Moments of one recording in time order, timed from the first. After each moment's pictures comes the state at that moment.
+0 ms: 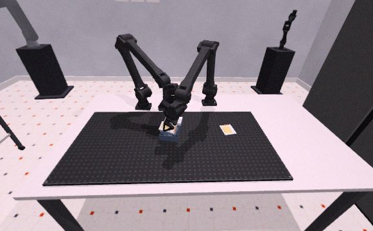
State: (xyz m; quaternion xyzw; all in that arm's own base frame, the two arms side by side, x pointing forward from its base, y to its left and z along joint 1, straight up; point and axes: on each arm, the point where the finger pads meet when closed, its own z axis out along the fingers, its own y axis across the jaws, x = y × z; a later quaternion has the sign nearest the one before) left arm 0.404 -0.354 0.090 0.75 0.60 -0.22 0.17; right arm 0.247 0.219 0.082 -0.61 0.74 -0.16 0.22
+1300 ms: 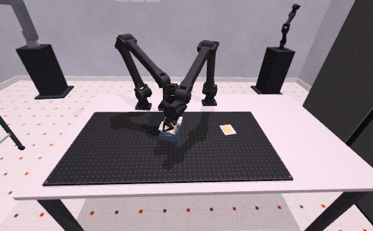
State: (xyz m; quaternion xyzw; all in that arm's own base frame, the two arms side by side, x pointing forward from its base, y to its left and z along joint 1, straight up) left arm 0.406 -0.355 0.090 0.75 0.60 -0.21 0.17; right arm 0.247 0.219 0.082 -0.61 0.74 -0.16 0.22
